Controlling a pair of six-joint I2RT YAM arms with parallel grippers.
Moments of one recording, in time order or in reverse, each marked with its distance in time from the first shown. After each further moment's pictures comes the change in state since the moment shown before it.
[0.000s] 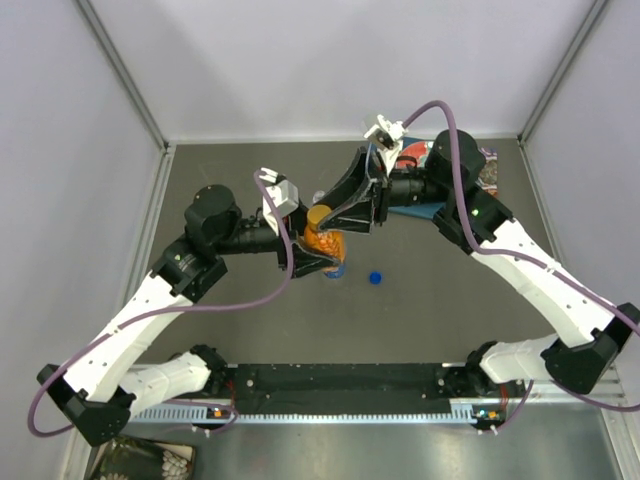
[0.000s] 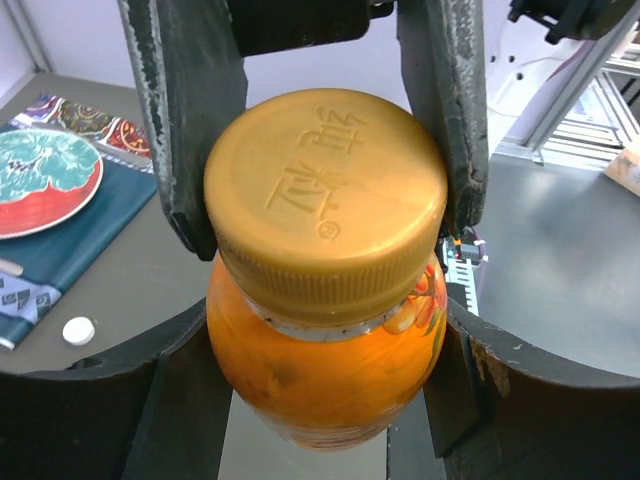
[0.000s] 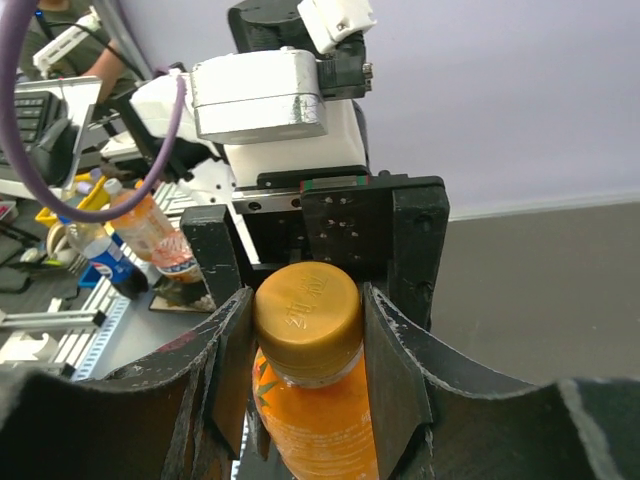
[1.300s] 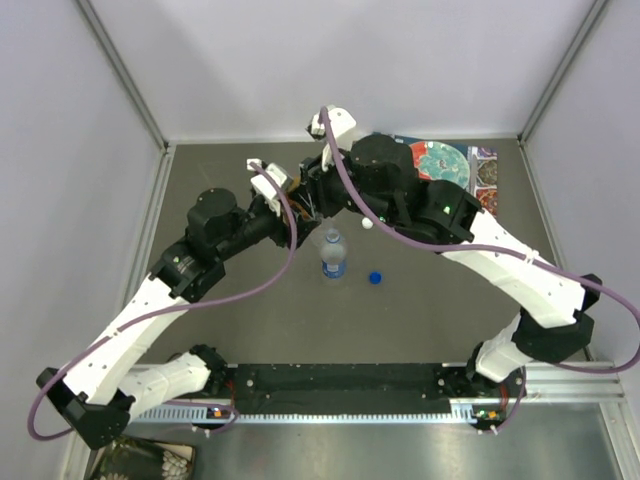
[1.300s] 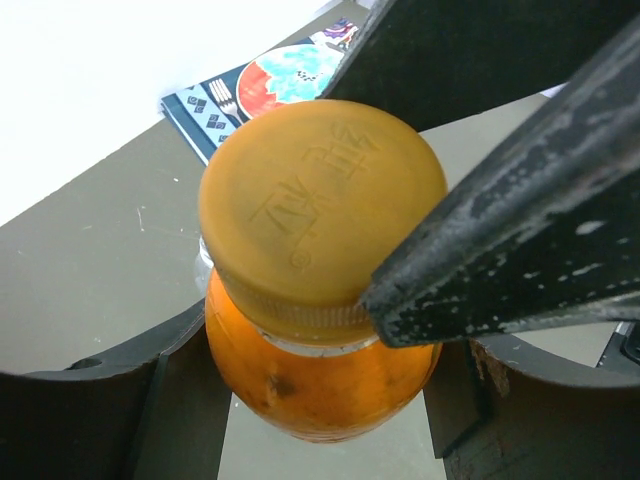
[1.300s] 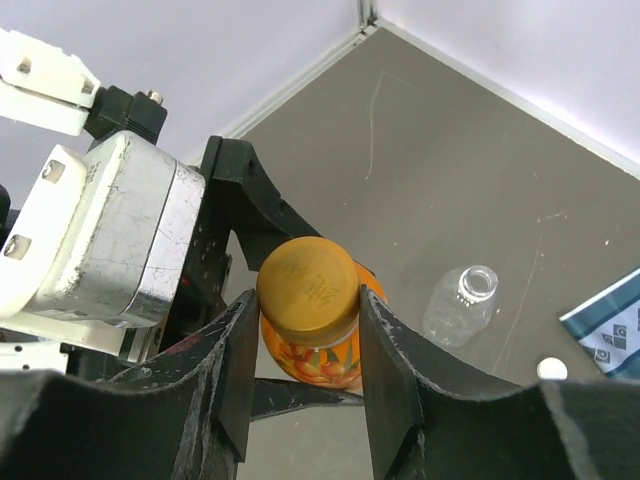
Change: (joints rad) left arm 0.008 -0.020 -0.023 -0.091 -0.603 0.095; right arm 0.354 0.237 0.504 -0.677 1.170 -0.189
